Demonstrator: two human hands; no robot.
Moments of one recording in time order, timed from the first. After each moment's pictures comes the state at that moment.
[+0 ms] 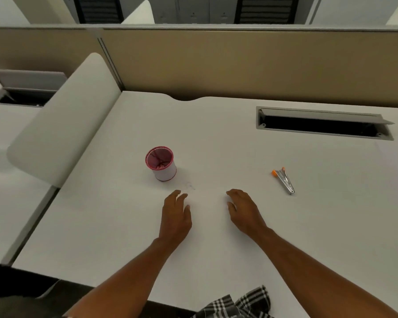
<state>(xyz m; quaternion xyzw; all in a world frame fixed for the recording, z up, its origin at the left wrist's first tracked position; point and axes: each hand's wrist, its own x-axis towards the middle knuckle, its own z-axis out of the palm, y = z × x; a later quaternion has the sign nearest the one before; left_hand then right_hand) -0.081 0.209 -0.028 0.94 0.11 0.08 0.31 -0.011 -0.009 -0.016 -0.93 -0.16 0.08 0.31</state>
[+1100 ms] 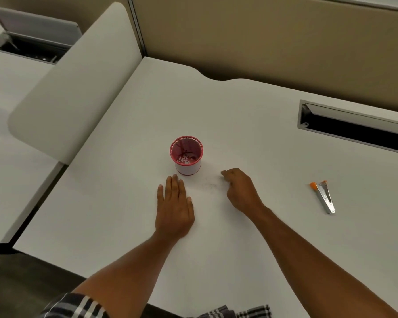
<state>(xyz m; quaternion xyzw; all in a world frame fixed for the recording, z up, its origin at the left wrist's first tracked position) -0.064 0.277 -0.055 0.99 0.14 0.00 0.08 0.061 0.100 -0.015 -0.93 -0.20 0.14 0.28</state>
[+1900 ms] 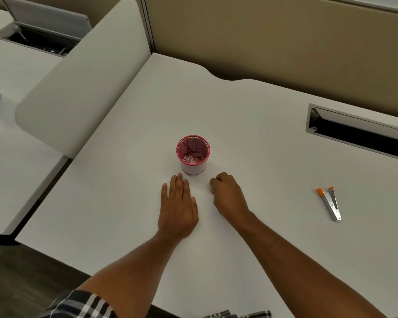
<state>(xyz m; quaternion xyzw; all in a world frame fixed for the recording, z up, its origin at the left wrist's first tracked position) -0.064 0.278 -0.059 0.99 0.15 -0.01 0.09 0.036 0.144 -0.017 -0.94 -0.27 0.09 0.18</state>
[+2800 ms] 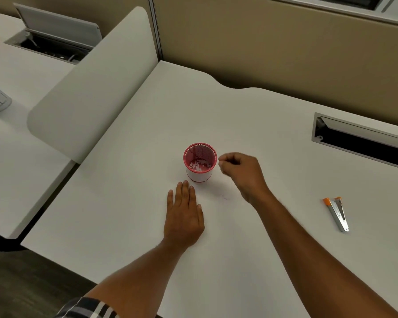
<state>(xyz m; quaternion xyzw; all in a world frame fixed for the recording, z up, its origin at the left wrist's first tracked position) -0.065 0.277 -0.054 0.98 0.15 -0.02 0.10 0.082 0.159 0.070 -0.78 -0.02 0.20 0.59</state>
